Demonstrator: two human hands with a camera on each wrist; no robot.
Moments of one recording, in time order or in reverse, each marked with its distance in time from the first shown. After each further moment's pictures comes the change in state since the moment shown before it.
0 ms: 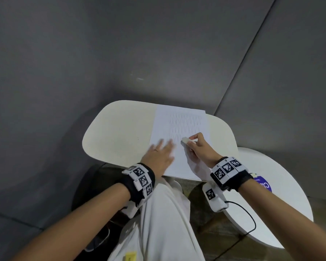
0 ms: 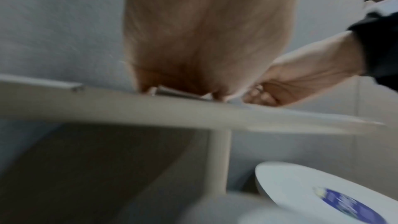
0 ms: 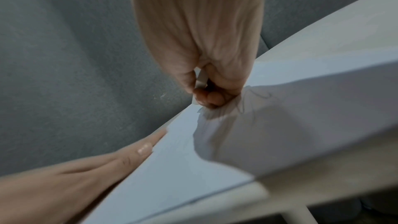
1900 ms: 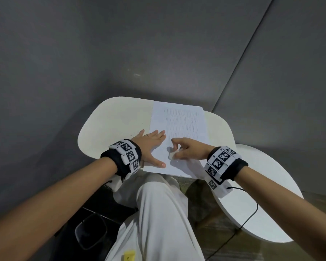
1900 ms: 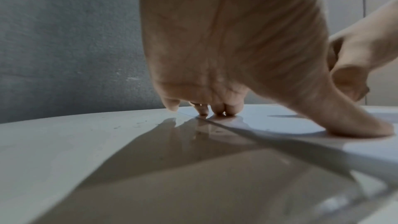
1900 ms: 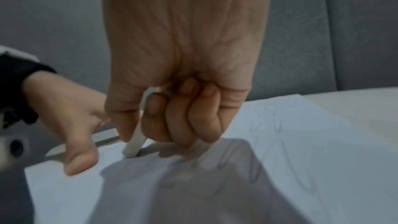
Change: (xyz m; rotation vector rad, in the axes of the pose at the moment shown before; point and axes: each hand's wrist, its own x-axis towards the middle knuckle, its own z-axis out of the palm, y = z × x) left_hand 0.022 -0.049 -0.037 0.107 -0.175 0.181; right_hand 0.008 -0.024 0.002 -0.469 -0.492 -0.144
